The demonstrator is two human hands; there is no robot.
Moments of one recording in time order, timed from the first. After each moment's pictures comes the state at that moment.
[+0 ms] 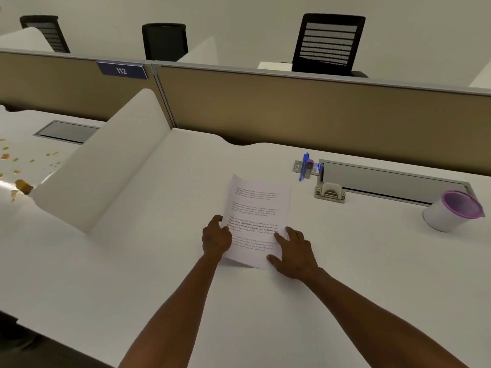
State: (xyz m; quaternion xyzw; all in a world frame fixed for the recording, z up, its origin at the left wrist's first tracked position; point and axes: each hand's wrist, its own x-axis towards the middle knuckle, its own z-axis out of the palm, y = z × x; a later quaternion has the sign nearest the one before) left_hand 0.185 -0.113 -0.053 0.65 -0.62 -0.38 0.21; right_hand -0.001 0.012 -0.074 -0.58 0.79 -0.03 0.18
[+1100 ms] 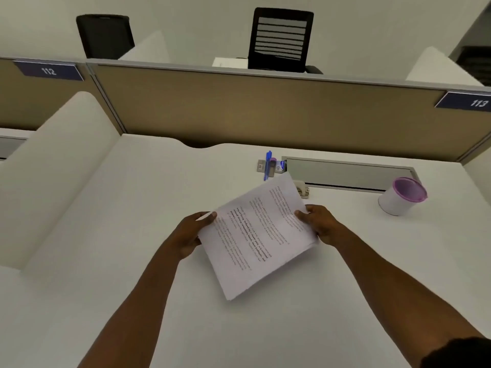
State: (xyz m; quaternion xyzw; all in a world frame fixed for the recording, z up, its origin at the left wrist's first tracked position) left_hand 0.161 -0.159 -0.032 0.45 -0.49 -0.73 0.14; right_hand -0.161 0.011 -0.035 -0.21 0.75 -0.42 0.46
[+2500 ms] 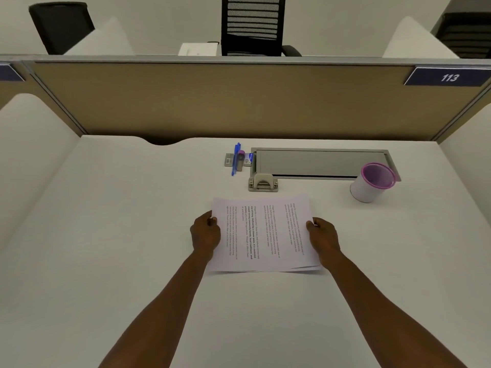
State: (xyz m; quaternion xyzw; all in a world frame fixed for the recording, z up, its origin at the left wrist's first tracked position) left_hand 0.024 -0.085 -0.068 0.63 -0.61 -0.44 0.20; right_hand -0.197 0.096 -0.073 -0.10 0.85 -0.42 0.30
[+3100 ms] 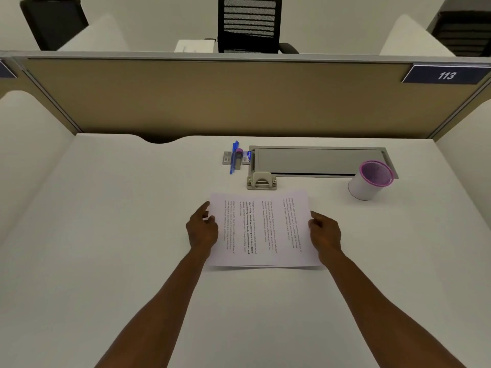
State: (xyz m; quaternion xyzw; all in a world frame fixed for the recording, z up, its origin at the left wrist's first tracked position) left_hand 0.025 -0.091 -0.069 0.61 -0.61 -0.44 0.24; right_hand -0.194 0.098 -0.072 -0.10 0.86 -0.45 0.22
